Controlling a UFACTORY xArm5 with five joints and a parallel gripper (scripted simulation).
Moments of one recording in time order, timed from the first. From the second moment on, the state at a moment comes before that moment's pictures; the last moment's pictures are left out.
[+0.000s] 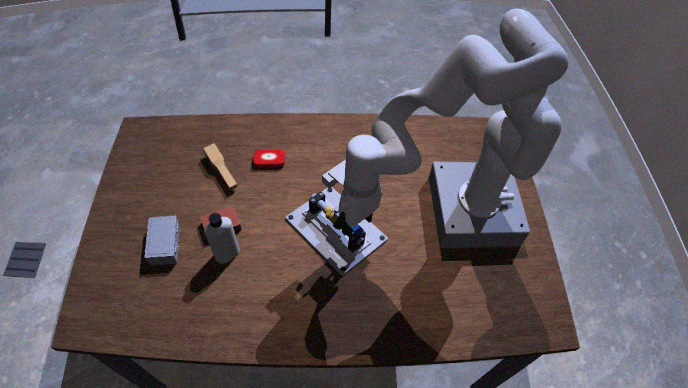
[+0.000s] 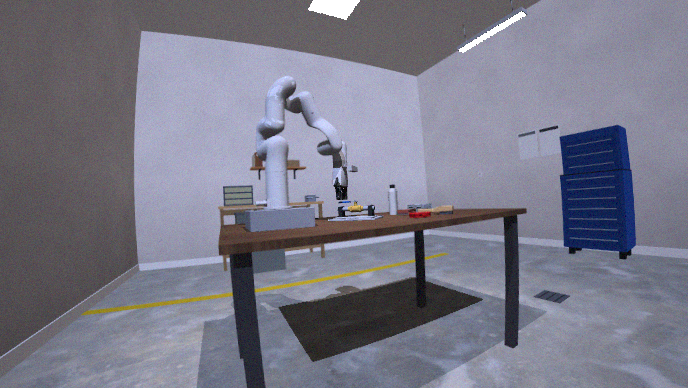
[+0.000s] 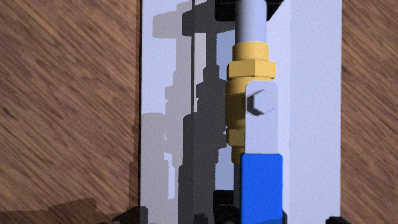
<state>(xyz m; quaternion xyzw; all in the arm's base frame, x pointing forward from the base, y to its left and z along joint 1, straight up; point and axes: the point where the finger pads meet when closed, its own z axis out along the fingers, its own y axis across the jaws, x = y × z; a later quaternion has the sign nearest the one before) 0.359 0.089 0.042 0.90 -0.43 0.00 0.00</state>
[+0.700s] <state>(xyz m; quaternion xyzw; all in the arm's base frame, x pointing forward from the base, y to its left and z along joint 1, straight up) 0.359 0.089 0.033 0.90 -0.43 0.00 0.00</state>
